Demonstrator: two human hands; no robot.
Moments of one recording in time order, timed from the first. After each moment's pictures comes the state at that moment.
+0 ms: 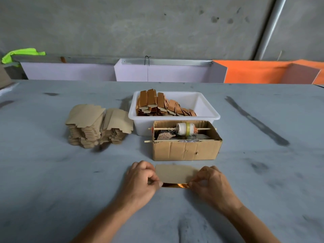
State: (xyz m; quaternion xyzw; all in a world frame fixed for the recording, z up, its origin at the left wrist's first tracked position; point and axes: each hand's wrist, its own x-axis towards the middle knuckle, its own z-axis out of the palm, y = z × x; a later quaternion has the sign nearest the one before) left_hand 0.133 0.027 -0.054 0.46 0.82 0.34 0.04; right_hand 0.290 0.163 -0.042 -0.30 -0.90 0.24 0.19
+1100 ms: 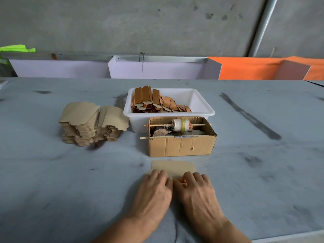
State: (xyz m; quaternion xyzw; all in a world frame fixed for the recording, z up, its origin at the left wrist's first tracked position) left_hand 0.188 0.026 -0.046 0.62 0.75 0.09 -0.20; right_hand 0.292 0.111 -0.049 -0.20 -0.95 -0.08 0.22
